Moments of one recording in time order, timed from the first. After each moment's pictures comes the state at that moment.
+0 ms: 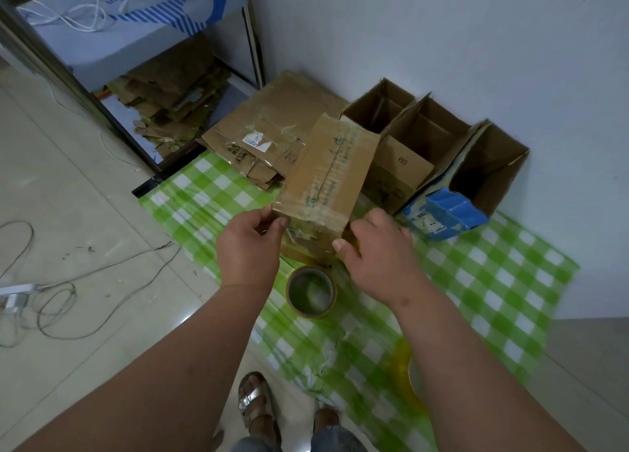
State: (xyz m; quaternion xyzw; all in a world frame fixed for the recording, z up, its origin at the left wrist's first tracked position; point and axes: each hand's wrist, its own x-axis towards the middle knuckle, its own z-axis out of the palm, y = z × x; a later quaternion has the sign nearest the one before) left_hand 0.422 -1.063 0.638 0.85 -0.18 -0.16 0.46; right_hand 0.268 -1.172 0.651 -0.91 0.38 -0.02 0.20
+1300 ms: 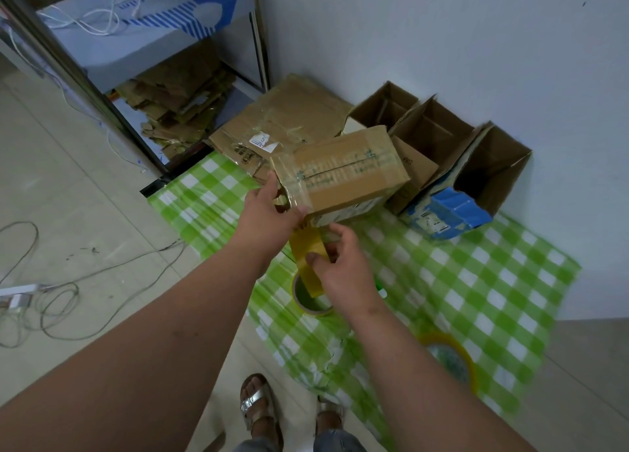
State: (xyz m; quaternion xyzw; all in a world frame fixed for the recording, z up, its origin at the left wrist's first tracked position) left_hand 0.445 -1.082 0.666 0.79 -0.24 -0.35 0.44; right_hand 0.306 -1.113 0.640 -0.60 0.50 -0.13 0.61
